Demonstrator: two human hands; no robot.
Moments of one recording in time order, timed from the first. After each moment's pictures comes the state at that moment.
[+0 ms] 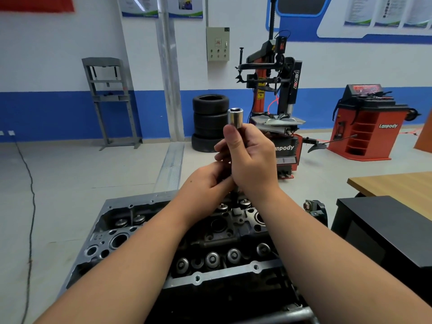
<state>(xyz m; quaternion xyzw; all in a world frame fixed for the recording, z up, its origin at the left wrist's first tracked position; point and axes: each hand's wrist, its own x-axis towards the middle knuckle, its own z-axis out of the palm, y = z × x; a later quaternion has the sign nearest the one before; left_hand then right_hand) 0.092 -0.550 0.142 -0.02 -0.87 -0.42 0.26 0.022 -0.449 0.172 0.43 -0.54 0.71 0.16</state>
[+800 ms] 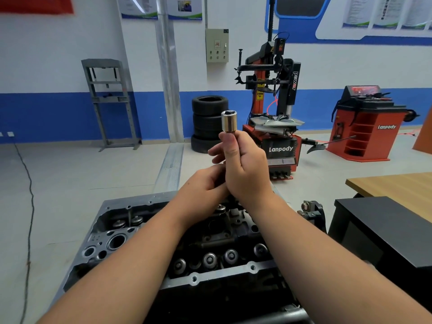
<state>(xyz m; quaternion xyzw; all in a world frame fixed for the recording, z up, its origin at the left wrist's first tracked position) 0.094 -0.549 0.140 -0.05 -0.85 -0.48 0.23 0.020 -0.453 0.160 0.45 -0.57 0.66 0.21</state>
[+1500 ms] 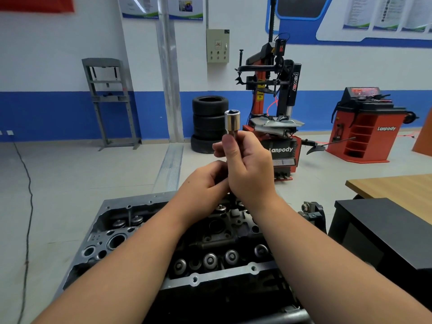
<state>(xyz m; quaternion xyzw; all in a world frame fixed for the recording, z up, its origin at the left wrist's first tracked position) 0.092 -0.549 0.143 -0.05 -0.85 -0.46 0.26 0.016 -0.451 0.157 0.43 -0.56 0.67 0.22</state>
